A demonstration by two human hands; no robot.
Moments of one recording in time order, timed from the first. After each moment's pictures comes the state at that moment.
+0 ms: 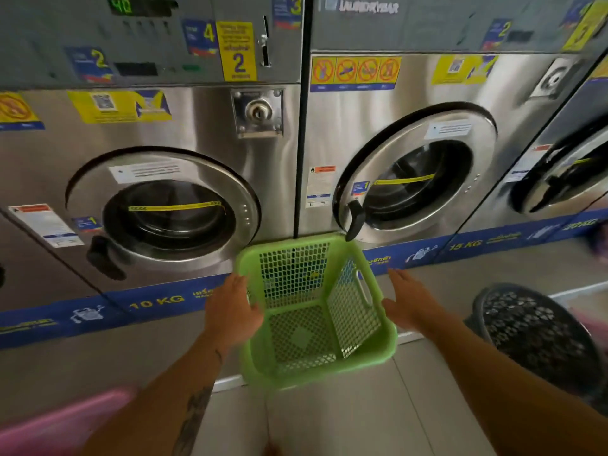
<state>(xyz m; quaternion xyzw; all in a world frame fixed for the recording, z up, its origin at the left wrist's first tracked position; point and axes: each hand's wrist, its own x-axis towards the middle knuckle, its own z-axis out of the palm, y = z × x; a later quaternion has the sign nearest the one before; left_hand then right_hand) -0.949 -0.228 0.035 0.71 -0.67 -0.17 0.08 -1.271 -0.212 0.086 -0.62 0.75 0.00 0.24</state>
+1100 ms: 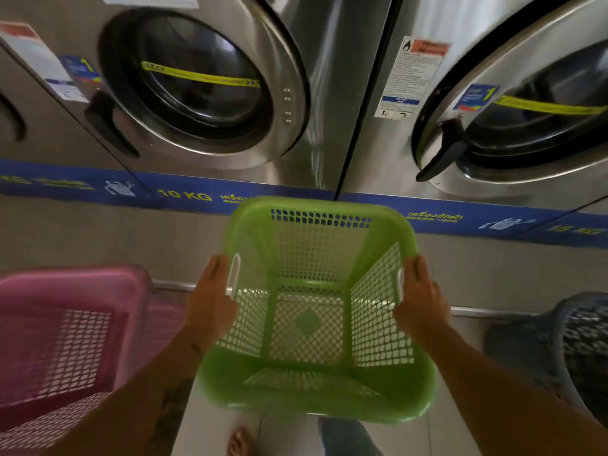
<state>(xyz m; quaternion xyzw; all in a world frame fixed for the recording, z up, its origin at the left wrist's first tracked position) -0.925 -0.160 -0.141 0.82 -0.51 -0.24 0.14 -1.271 -0.243 -0.104 -0.67 0.71 0.09 0.21</state>
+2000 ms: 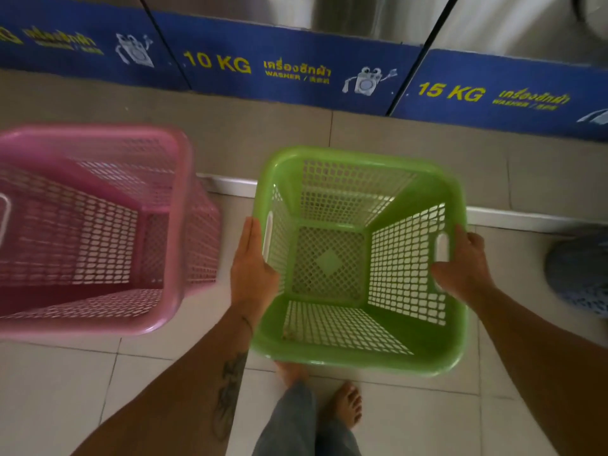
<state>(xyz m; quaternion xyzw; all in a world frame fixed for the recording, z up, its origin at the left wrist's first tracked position) -0.891 0.035 -0.286 0.82 -0.44 -0.28 0.21 -1.209 -0.068 -0.261 -0.55 0.78 0.01 0.30</state>
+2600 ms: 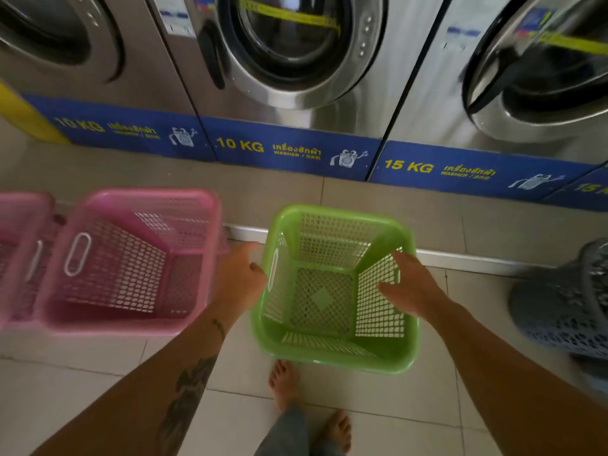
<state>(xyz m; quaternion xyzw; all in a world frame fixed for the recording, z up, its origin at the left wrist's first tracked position) -0.886 0.054 -0.101 0.83 -0.44 -0.26 0.23 -1.167 -0.021 -0.082 -0.66 0.65 0.02 0.37</state>
